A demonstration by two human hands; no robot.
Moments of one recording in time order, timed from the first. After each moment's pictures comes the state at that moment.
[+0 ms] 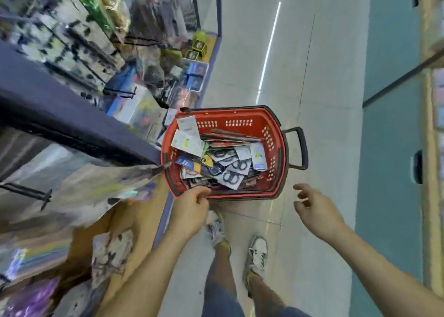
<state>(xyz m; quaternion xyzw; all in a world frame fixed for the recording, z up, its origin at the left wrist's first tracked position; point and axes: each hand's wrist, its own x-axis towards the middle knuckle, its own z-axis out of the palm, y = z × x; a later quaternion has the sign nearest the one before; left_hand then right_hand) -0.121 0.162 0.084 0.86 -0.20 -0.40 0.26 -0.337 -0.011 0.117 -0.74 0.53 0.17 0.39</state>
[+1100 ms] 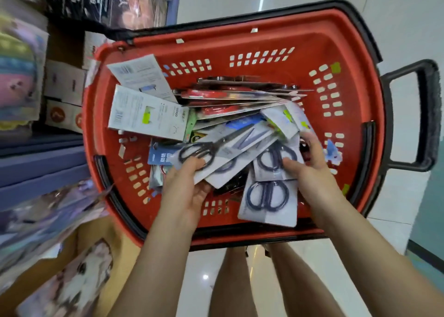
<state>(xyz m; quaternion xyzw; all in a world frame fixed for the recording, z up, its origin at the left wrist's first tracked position) -0.030 0.050 -0.201 0.66 0.34 -0.46 0.48 -0.189 -0.072 -0.188 -0.36 0.68 0.00 0.64</state>
